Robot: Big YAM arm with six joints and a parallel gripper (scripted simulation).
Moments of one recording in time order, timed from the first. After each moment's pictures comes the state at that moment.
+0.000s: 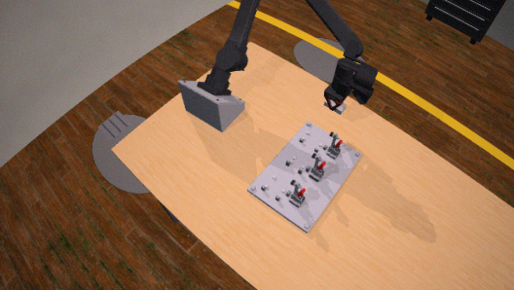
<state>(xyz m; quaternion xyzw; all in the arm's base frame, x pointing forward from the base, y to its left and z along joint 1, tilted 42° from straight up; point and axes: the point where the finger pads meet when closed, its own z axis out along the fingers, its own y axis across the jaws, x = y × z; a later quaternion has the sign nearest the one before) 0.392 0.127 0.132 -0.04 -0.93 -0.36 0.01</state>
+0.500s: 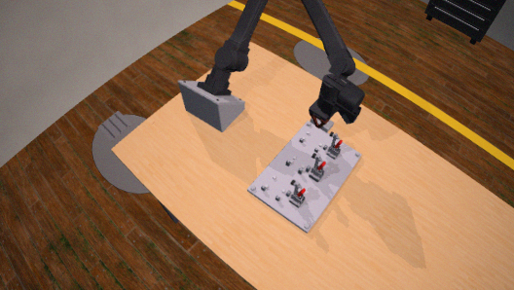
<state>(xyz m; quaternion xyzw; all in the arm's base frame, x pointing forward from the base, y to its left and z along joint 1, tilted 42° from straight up) 0.386 0.060 0.067 -0.06 -0.93 -0.36 0.01</state>
